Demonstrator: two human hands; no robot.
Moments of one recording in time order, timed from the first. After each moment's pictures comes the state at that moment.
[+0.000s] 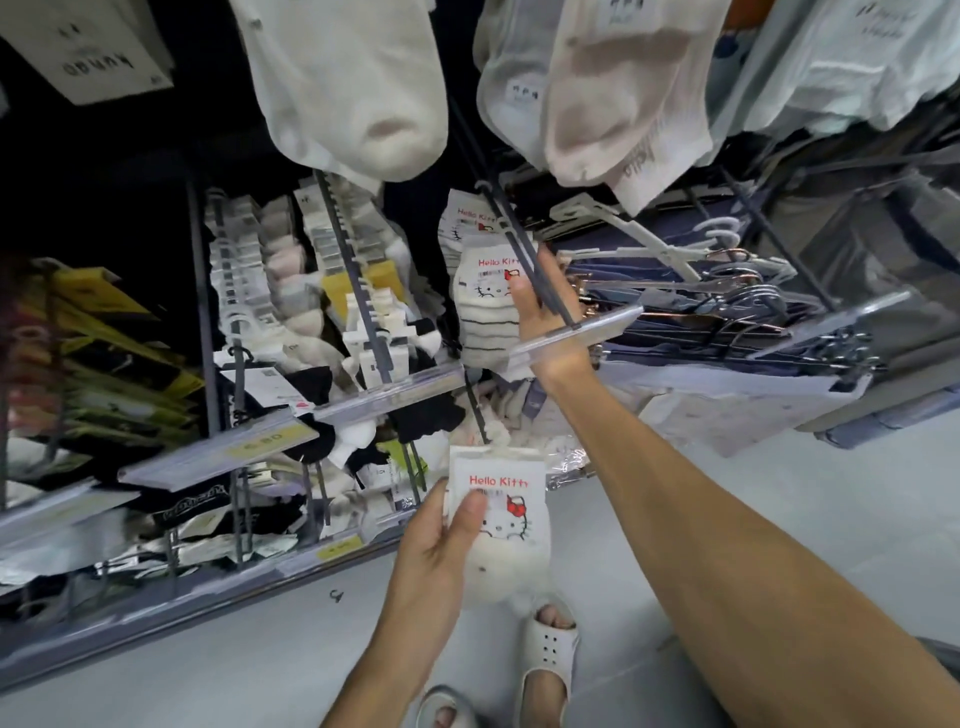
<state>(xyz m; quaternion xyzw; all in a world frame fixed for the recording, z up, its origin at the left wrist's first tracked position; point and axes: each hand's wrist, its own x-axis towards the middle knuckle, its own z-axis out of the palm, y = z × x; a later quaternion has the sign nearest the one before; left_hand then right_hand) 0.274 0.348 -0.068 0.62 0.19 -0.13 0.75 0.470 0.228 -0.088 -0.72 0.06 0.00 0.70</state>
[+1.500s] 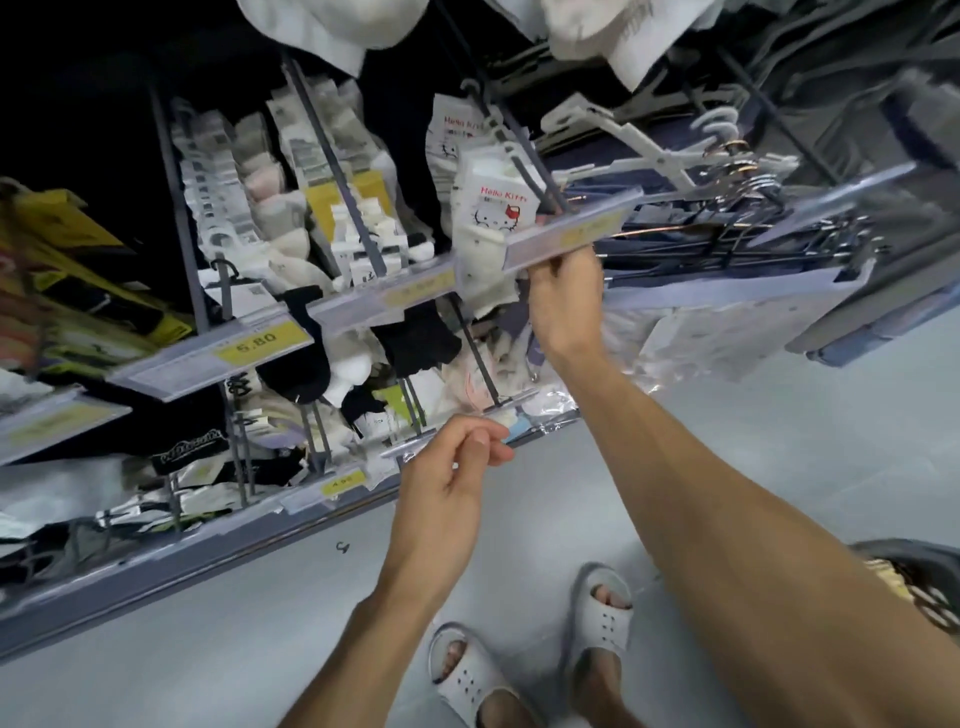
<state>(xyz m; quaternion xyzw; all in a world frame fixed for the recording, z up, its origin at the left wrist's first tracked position) 0.253 0.351 -0.086 0.78 0.11 -0.10 0.61 0.421 0.225 -0.109 -0.76 0.15 -0.06 0.63</state>
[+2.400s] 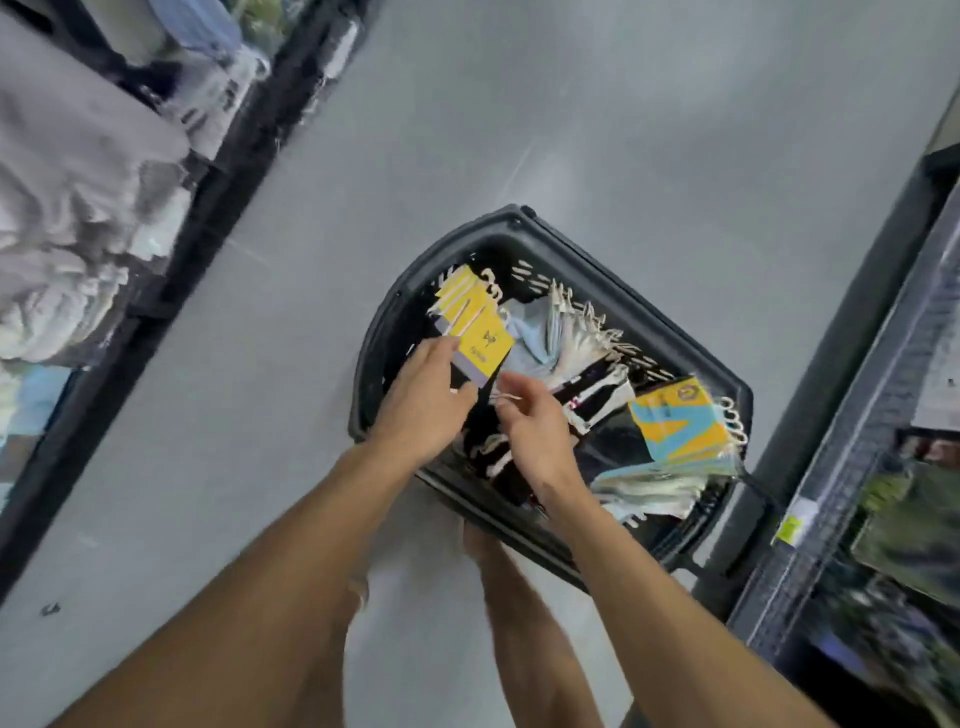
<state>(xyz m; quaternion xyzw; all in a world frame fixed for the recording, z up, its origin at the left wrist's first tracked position) 0.083 -0.120 -0.269 0.84 -0.24 -0.43 0.24 -0.039 -0.196 -0.288 -0.62 0.55 0.06 0.55</state>
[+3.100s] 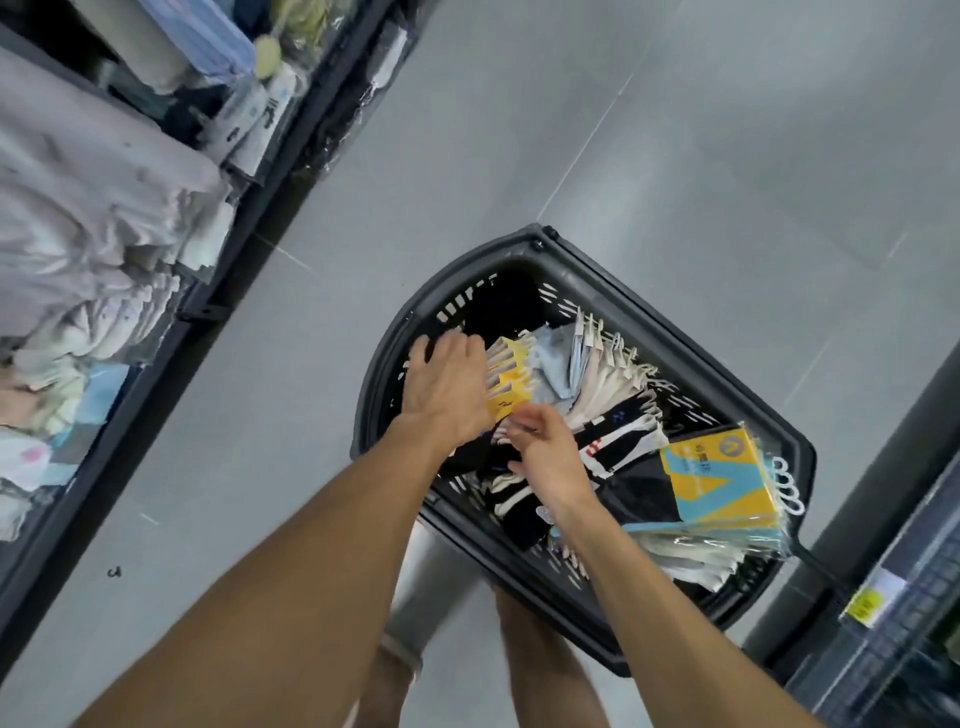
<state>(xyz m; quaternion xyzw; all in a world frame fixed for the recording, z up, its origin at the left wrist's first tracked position) 0.089 -0.171 -0.330 0.87 -0.37 -0.31 -0.05 -0.042 -0.227 -0.322 -0.50 0.55 0.13 0.66</state>
